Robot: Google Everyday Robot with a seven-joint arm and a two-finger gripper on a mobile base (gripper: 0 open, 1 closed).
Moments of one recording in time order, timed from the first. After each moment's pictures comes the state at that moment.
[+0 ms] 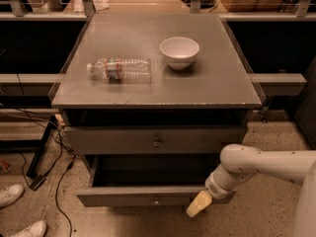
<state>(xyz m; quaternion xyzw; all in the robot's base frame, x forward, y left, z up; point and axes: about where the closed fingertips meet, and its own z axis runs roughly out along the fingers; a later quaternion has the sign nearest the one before) 0.450 -0.176 0.440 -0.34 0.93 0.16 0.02</state>
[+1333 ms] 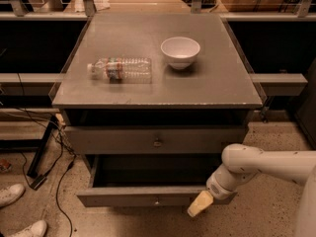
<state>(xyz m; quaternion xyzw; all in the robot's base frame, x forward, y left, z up) 0.445 -0.183 0.443 -0.32 0.93 0.16 0.02</state>
